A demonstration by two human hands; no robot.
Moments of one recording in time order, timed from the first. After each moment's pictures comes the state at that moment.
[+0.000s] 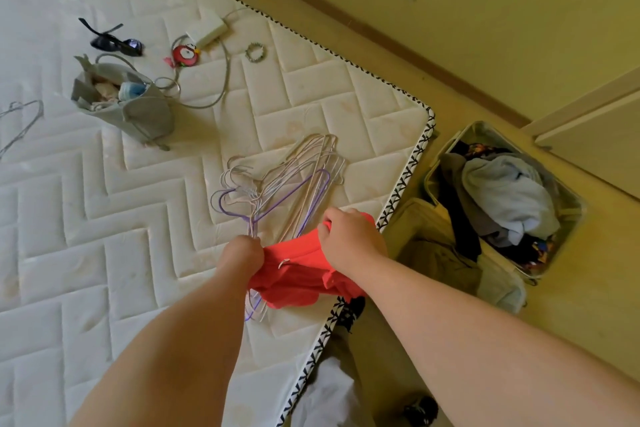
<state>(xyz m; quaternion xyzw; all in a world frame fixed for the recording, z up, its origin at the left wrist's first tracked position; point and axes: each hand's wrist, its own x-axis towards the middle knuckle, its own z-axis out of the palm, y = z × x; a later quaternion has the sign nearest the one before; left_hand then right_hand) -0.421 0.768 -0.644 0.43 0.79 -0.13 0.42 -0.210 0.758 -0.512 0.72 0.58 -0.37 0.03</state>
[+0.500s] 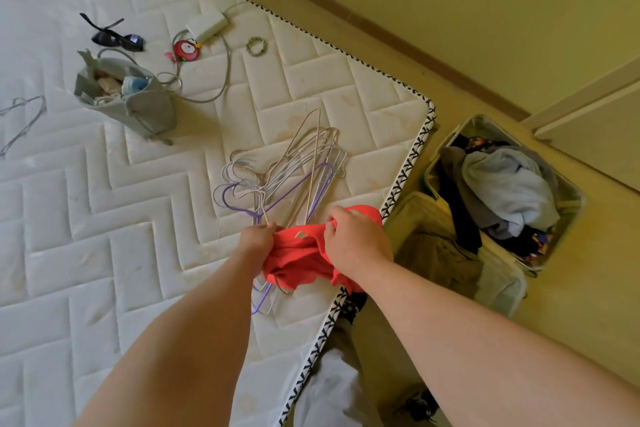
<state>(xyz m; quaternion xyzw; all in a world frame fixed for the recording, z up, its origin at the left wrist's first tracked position) -0.403 0.762 -0.652 0.22 0.77 0.12 0.59 -0.215 0.734 -0.513 0.73 0.58 -0.35 0.00</state>
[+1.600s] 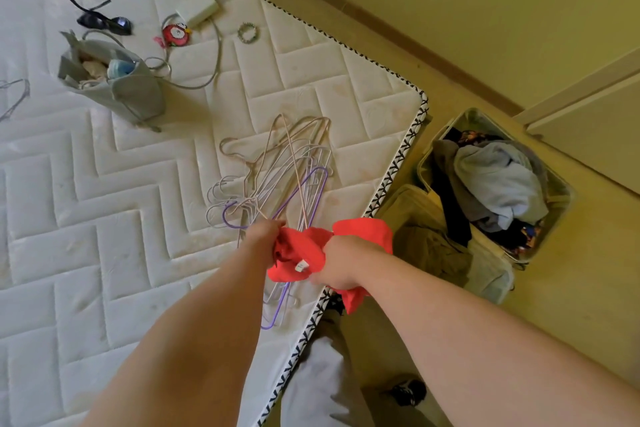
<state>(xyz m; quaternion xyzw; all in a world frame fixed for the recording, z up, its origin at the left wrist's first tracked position) -0.370 0.751 -0.665 0.05 0.76 0.11 0.64 -0.204 0.716 -0.518 0.59 0.59 -0.47 0.29</state>
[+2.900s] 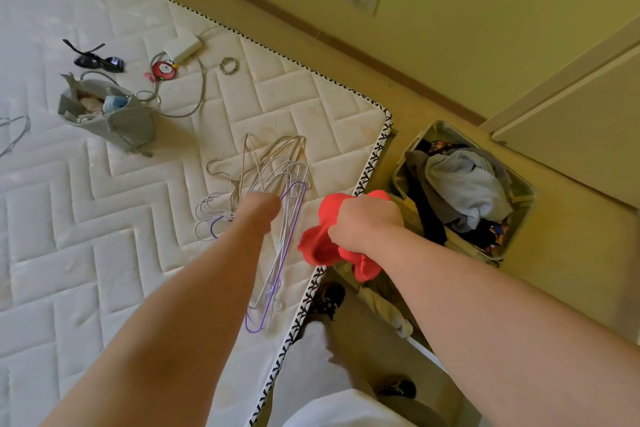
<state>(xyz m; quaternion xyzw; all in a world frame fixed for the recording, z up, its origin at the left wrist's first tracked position) -0.312 0.801 -0.517 0.31 0.80 0.00 0.51 -0.141 0.737 -0.422 0.71 0.61 -0.27 0.24</state>
